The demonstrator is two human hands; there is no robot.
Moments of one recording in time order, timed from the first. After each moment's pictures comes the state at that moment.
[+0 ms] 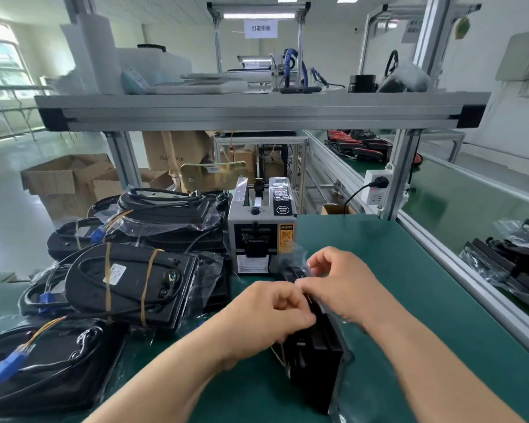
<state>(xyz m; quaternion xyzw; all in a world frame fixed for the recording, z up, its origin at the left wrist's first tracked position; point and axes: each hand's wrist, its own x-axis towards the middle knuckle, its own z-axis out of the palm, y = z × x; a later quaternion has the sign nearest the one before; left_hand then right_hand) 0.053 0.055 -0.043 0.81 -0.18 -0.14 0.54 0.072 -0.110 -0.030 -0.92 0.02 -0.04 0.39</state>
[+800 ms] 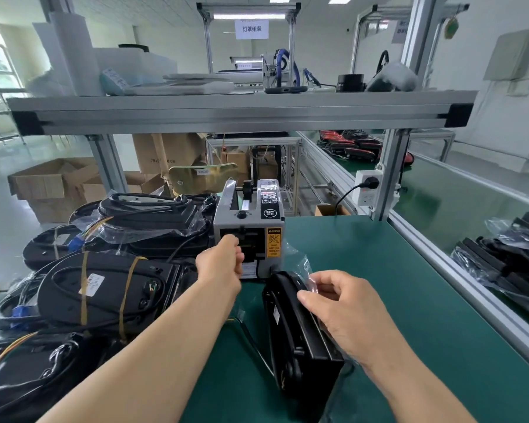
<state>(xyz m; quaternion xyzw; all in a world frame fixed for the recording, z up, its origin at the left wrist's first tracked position) 0.168 0.042 -0.052 0.51 0.25 0.05 0.82 0.050 -0.126 -0.058 -0.84 0.06 -0.09 0.54</state>
